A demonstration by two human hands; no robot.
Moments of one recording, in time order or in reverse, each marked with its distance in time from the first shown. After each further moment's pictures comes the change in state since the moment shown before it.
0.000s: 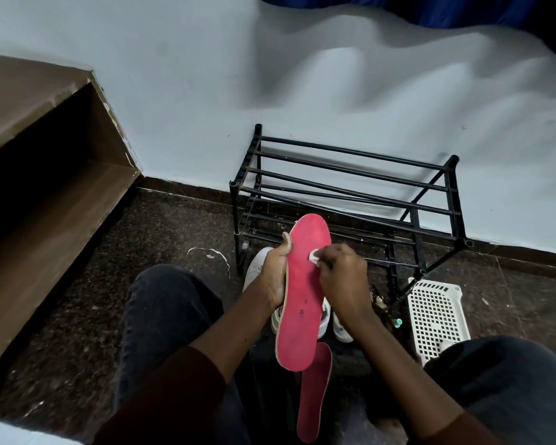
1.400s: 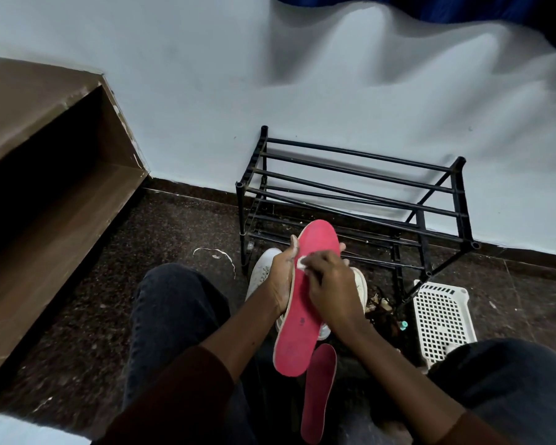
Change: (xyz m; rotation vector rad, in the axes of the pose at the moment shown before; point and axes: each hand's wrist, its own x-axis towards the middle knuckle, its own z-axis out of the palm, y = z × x) left_hand -0.001 -0.009 0.000 -0.115 -0.175 -0.010; right_hand -0.018 -0.007 0.013 0.012 -0.055 -0.160
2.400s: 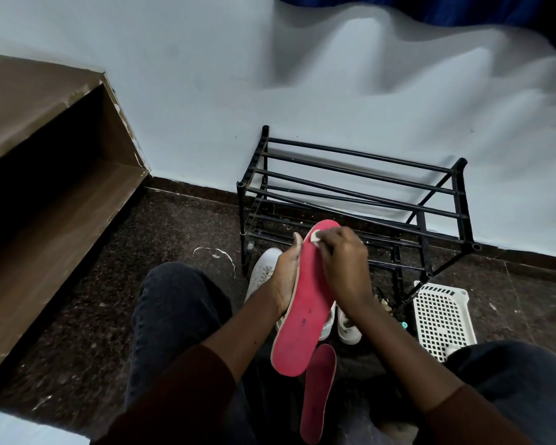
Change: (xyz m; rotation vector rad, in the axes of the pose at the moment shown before) left_hand 0.002 0.001 0.004 0.025 0.018 0.018; right_hand 0.035 0.007 -0.008 -0.090 0.067 0.021
